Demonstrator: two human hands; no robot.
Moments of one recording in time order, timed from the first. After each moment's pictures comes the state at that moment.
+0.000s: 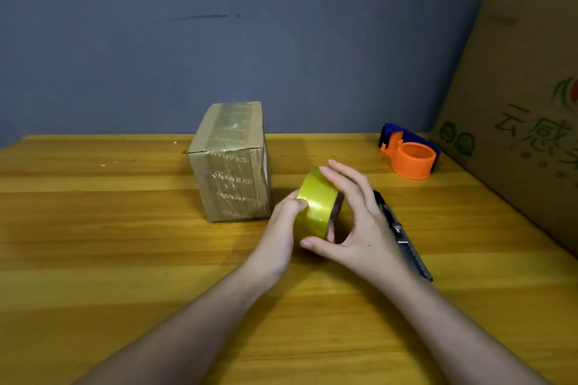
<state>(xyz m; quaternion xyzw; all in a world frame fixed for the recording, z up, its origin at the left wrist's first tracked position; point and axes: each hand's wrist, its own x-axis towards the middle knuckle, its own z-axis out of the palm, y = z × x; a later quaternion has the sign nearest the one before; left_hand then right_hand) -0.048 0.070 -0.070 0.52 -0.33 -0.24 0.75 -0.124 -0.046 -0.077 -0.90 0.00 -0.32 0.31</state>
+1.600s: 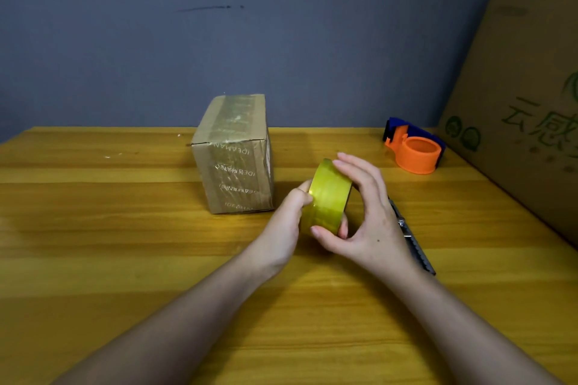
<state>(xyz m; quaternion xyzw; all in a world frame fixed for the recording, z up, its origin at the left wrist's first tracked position) -0.047 0.072 -0.069 0.52 -0.37 -0.30 0.71 -0.127 -0.049 -0.079 -0.88 -0.01 -0.38 0.30</state>
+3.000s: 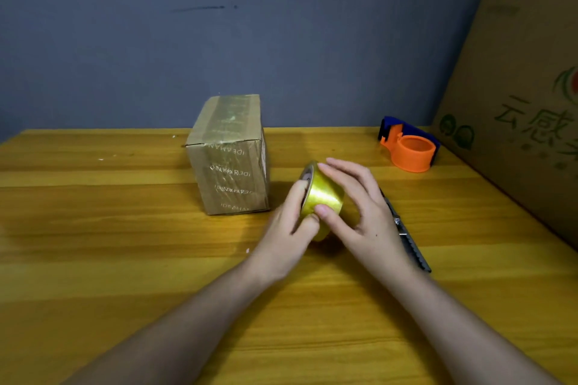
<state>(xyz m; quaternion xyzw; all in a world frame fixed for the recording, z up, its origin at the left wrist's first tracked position) -0.060 0.083 -0.075 0.73 -0.34 -0.14 0.58 -0.125 -0.048 -0.077 -0.88 0.00 -0.37 0.31</state>
